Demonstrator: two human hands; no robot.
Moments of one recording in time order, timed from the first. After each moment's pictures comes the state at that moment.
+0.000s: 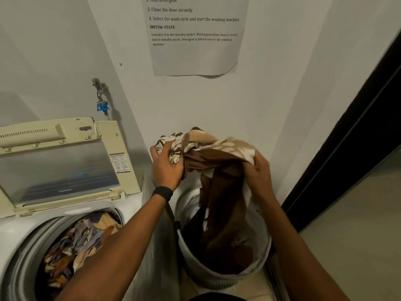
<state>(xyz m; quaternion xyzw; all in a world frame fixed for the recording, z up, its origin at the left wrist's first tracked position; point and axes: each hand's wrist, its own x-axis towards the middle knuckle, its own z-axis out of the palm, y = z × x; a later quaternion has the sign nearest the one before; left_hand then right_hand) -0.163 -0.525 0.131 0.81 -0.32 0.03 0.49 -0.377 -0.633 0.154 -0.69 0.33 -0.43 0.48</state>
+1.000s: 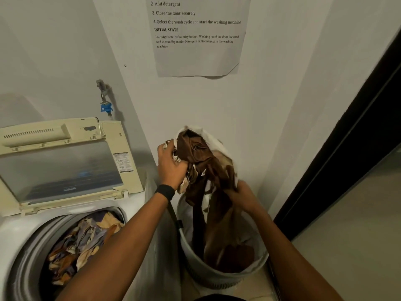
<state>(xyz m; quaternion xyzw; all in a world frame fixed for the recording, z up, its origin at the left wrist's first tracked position) -0.168 -0.523 0.137 0.76 -0.34 -0.05 0.55 -0.371 -0.630 0.070 -0.78 0.35 -0.18 0.49</state>
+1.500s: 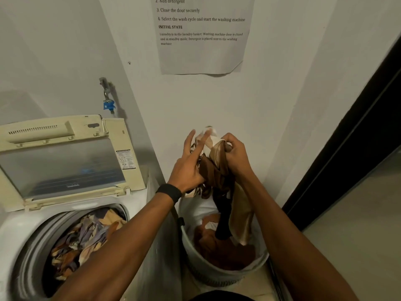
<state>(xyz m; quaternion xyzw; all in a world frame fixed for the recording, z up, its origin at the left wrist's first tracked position) -0.190 -0.516 0.149 0.73 -0.57 -0.06 0.37 -0.312 -0.640 0.164 -0.70 0.29 -0.36 0.55</state>
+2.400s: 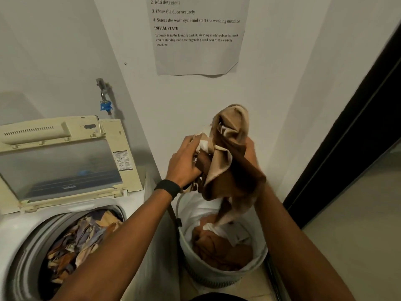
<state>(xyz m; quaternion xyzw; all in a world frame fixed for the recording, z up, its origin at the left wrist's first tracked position) -0.188 -0.526 0.158 0.75 -0.55 -0.02 0.38 -0.339 -0.637 0.198 -0.61 0.33 -0.37 0.62</state>
